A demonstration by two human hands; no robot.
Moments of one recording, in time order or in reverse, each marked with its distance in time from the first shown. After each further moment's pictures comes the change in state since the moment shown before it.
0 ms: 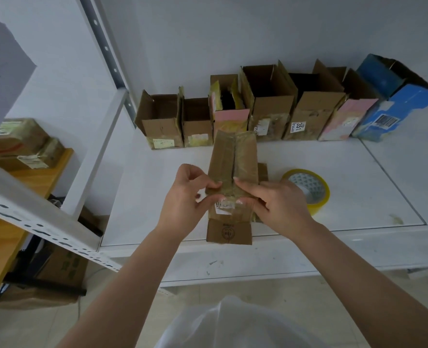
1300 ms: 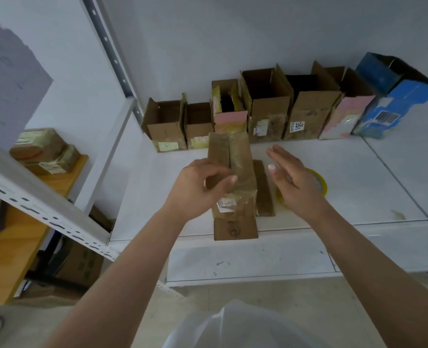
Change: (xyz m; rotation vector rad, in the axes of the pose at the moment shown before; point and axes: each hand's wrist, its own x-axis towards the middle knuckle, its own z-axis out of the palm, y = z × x) left_hand 0.022 0.040 -0.009 0.029 -0.153 0.006; right_hand -0.005 0.024 -0.027 0.543 0.005 0.387
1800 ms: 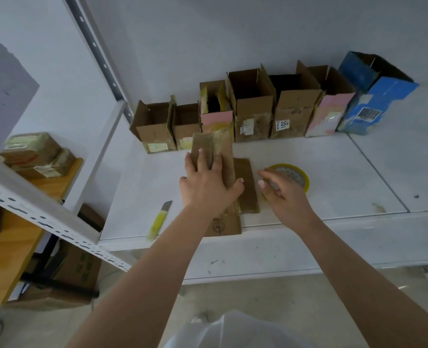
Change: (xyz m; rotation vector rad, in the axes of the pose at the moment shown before) left_hand 0.019 0.023 0.062 0.651 -0.131 -0.398; right_hand -0.028 0.017 -0.007 -0.060 -0.003 0.051
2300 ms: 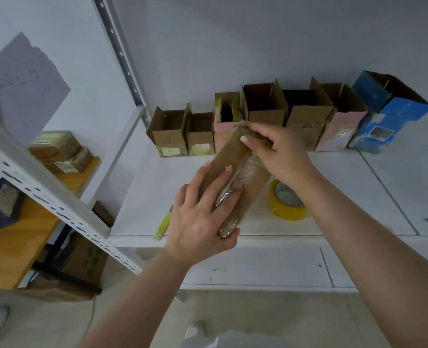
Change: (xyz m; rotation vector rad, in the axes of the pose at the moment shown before) left_hand -0.071 -0.026 -0.020 -0.005 0.613 0.565; right_hand 0.066 -0.084 -0.034 0.190 0.016 -0.305
